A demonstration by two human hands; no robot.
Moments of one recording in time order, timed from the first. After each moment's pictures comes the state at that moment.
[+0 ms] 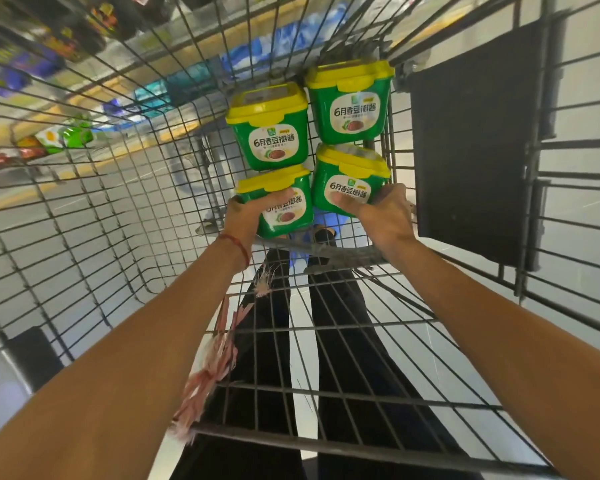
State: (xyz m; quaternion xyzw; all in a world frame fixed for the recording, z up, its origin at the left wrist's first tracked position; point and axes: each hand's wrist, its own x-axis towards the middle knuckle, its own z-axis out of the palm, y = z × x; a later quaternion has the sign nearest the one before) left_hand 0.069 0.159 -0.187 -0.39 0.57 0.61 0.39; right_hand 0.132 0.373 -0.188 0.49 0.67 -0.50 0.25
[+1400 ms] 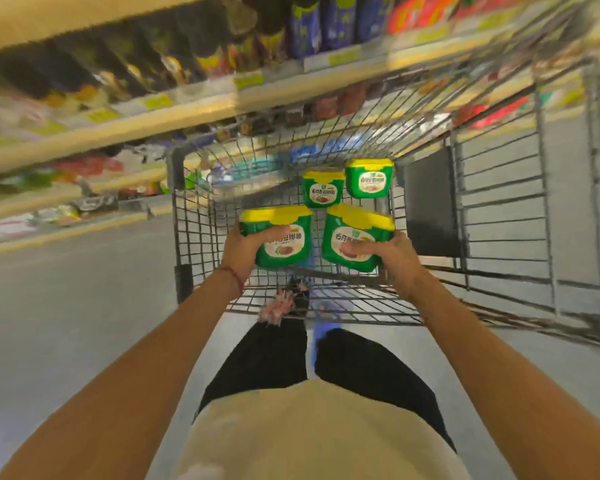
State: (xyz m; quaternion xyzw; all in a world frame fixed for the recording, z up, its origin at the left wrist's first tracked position) left_hand 0.090 0.056 0.031 -0.29 0.62 0.65 0.32; right_hand 0.149 0.318 0.018 0.36 0.56 -0.70 0.25
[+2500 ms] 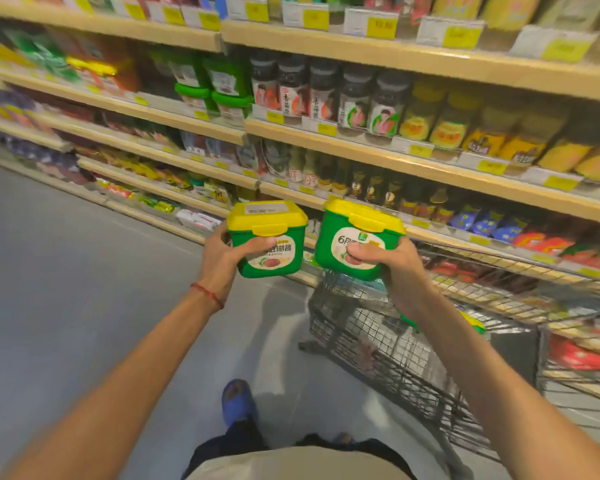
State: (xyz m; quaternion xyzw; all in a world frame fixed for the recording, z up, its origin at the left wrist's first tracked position) left_hand 0.283 -0.166 0.266 -0.24 0.63 0.72 -0.16; right_hand 0.169 0.090 0.270 -0.11 0.61 -0.74 0.28
